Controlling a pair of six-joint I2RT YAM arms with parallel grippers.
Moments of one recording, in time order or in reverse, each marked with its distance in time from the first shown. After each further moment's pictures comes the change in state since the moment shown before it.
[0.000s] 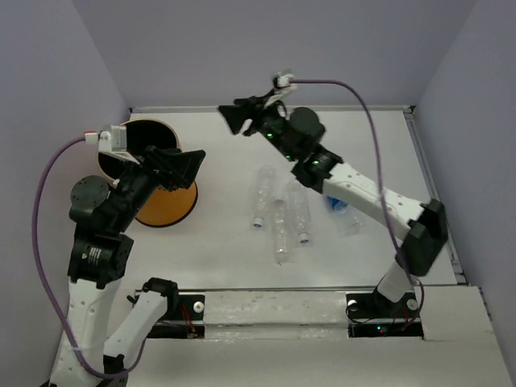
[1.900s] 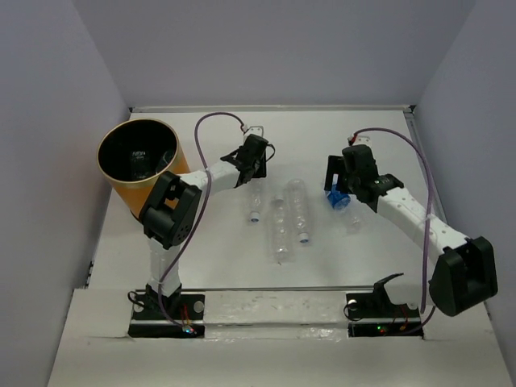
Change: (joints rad) left arm -0.379 1.295 0.154 0.223 -0.579 0.159; right arm -0.489 -0.536 -0.745 -0.789 0.231 0.030
